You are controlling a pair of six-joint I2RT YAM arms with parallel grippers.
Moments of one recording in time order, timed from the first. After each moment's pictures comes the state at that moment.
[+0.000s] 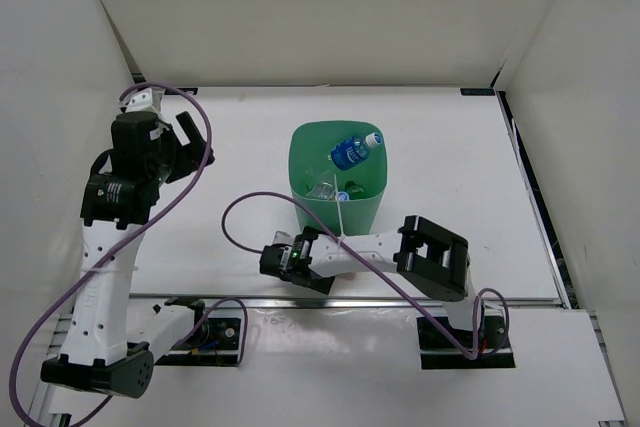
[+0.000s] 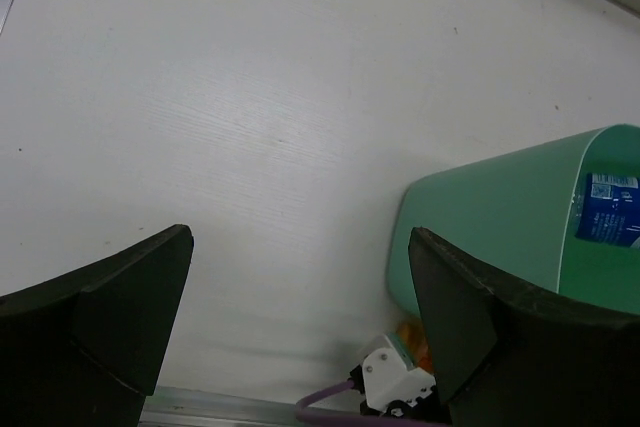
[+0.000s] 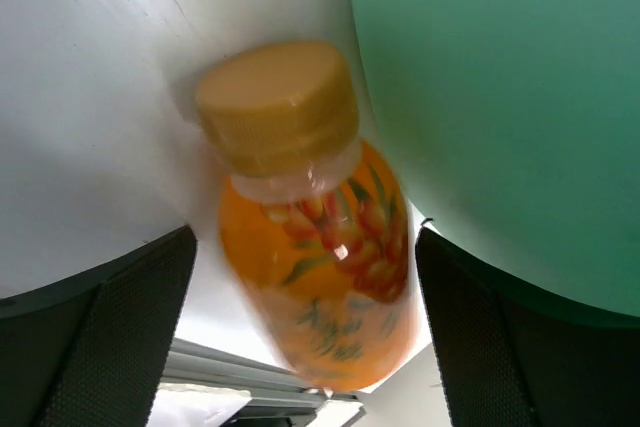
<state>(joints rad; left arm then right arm) -0.12 1.02 1.41 -0.95 -0.12 -0.44 1.37 1.98 1.36 -0.95 0.58 0.12</state>
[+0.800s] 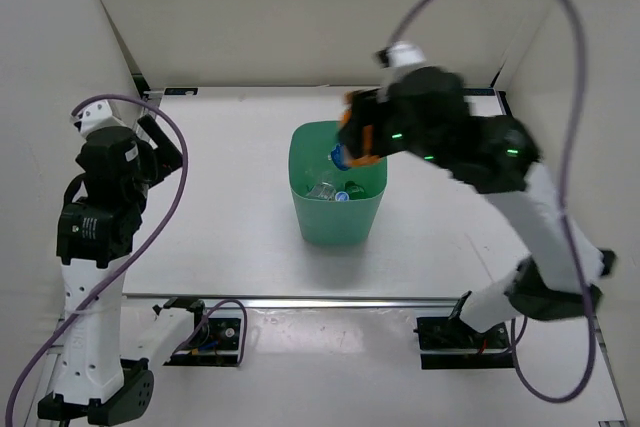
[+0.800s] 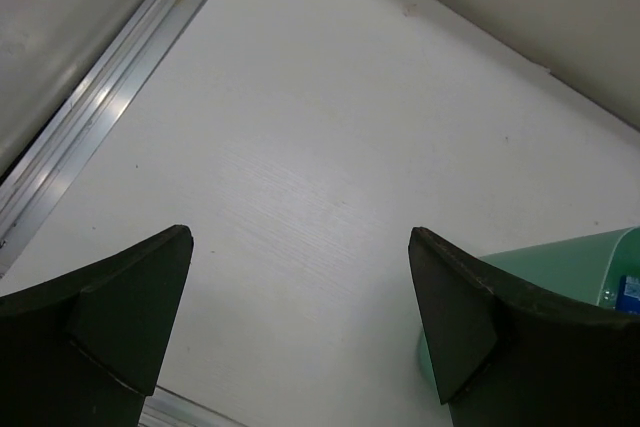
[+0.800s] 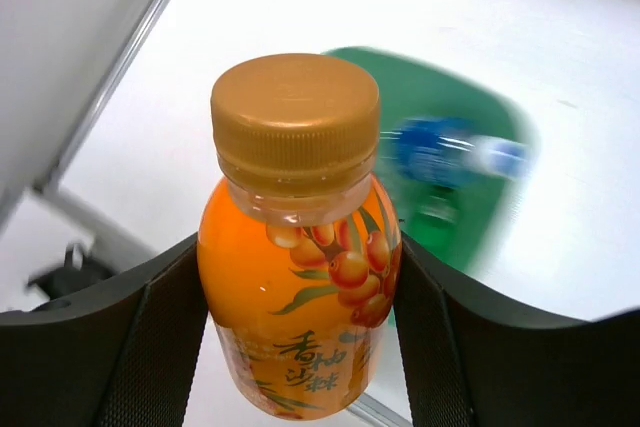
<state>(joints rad) -0.11 0.92 1.51 -1.02 -0.38 -0.45 1.06 1.54 2.21 -1.17 0.29 0.37</state>
